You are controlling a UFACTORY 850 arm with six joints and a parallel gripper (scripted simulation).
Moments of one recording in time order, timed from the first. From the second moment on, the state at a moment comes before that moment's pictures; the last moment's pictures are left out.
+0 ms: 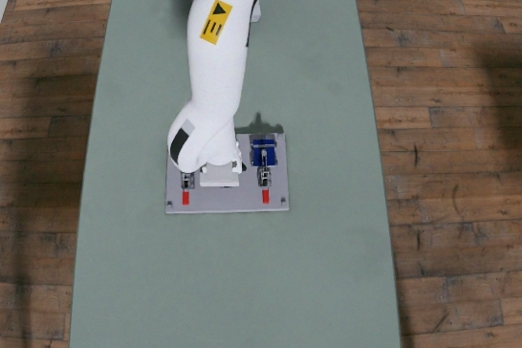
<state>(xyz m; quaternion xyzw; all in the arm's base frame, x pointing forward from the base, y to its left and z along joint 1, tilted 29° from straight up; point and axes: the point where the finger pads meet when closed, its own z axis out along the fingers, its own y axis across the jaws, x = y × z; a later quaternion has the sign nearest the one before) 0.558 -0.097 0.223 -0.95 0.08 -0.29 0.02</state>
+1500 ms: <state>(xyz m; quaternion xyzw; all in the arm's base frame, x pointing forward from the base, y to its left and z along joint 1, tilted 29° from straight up) 0.556 -0.097 0.222 -0.95 0.08 -0.29 0.02</state>
